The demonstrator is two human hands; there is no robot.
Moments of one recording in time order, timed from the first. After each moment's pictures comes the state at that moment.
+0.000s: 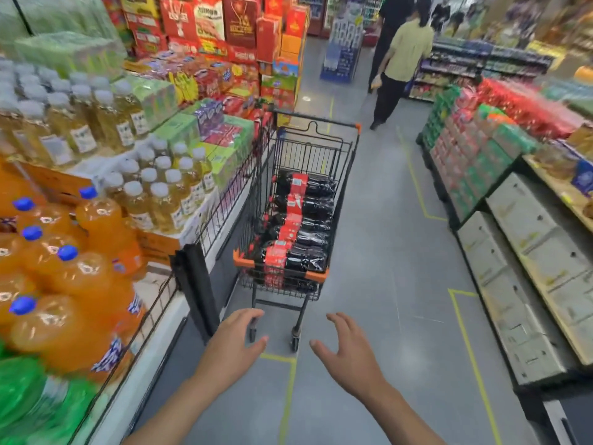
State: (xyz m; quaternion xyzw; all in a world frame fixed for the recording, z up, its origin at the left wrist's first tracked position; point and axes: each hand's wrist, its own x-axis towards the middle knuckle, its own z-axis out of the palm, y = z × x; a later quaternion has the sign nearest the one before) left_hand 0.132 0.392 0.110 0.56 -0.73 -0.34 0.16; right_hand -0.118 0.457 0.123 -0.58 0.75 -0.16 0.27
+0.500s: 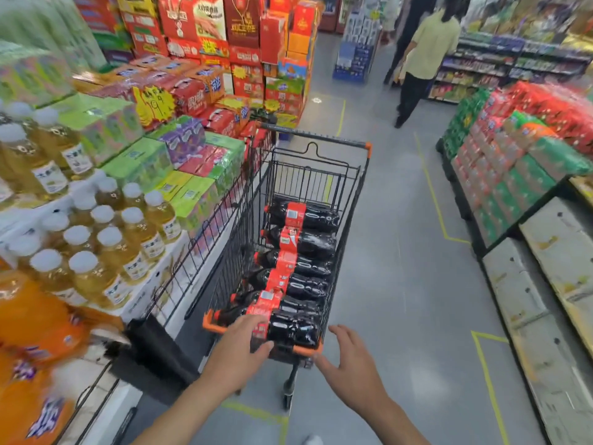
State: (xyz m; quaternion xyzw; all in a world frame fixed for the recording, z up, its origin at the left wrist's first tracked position) left_hand 0.012 0.158 0.094 0.58 -0.71 -0.37 0.15; right_hand -0.230 0.221 0.100 -0.58 0.74 -0.15 0.29
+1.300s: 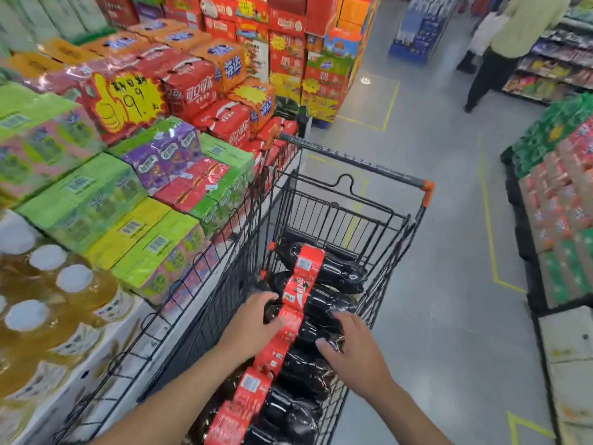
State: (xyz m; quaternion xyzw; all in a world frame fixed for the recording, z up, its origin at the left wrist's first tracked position) left_hand -0.078 -0.180 0.068 0.63 -0.63 -0.42 0.15; right_hand -0.317 -0.134 0.084 -0.65 0.69 -0.08 0.30
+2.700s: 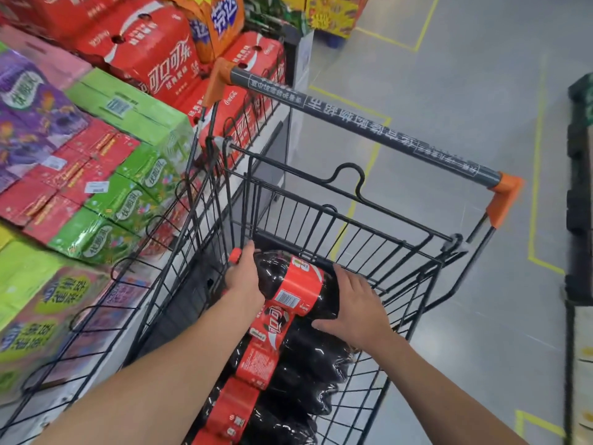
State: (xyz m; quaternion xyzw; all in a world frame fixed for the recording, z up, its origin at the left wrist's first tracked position) left_hand -0.181 -0.458 -0.091 0.70 0.11 -0.58 0.41; right_hand -0.402 -0.404 -0.063 -0.71 0.65 0.07 0.26
